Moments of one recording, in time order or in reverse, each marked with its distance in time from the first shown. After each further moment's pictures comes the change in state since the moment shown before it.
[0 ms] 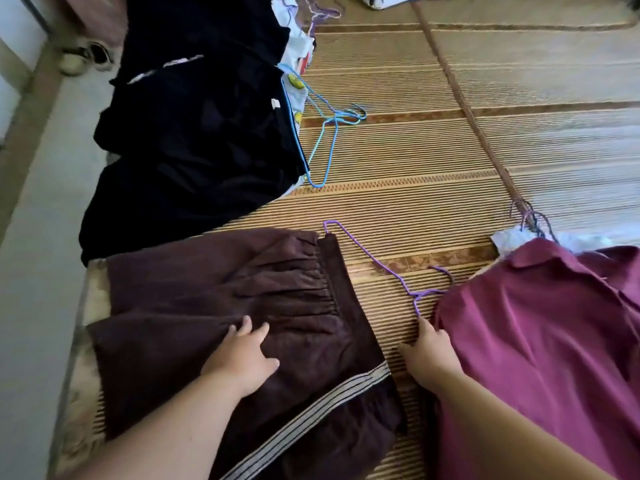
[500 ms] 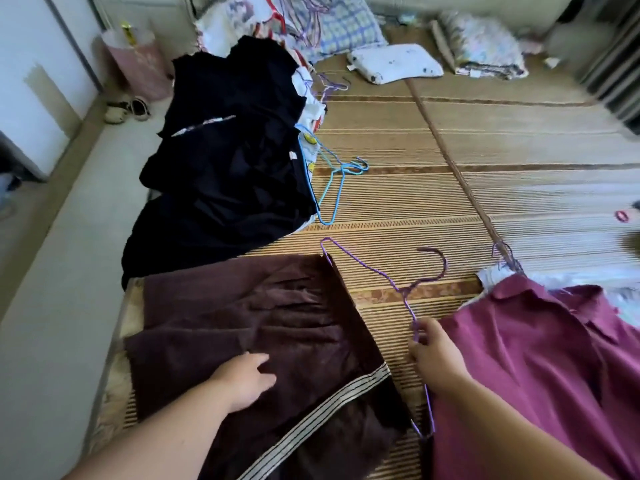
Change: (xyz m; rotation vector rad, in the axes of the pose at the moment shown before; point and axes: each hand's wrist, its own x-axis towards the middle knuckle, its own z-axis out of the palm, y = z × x) left_hand -0.056 -0.013 -0.033 -0.170 -0.031 0.034; right_hand -0.044 -0.020 -0.038 0.442 0.134 -0.209
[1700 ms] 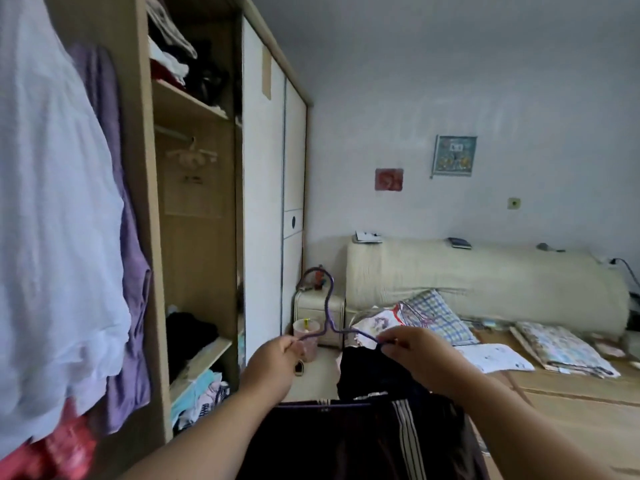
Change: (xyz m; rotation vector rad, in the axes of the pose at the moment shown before) left_hand -0.555 -0.115 -0.345 -0.426 1.121 0.376; right_hand -0.506 -0.469 -0.060 -0.329 0.042 -1.154
